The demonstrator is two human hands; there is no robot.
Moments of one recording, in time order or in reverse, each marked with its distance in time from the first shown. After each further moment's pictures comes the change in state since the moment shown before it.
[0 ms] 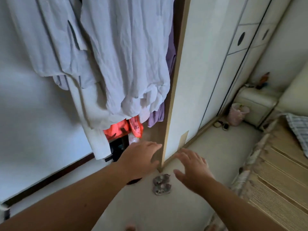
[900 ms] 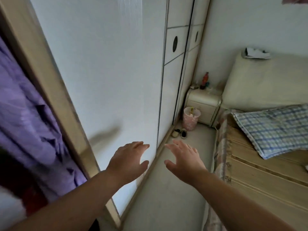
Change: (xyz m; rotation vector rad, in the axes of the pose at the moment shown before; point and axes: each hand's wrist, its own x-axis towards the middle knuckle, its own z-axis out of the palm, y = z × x) left_hand 0.442 0.043 0.057 -0.021 -0.029 0.170; right_hand 0.271 0.266 -0.116 0.029 0.190 0.253
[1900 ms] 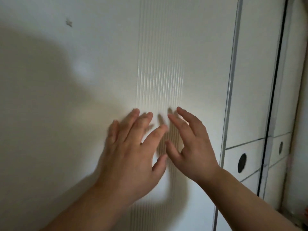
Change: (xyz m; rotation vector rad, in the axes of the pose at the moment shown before) left_hand 0.253 0.012 -0.288 0.611 1.017 -0.231; right_hand 0.391 -0.084 -0.269 0.344 0.932 -1.031
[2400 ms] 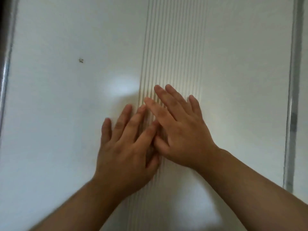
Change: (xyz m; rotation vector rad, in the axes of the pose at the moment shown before) left_hand 0.041 0.000 0.011 0.486 0.181 -0.142; right_hand 0.093 0.025 0.028 0.067 0.109 -0.467
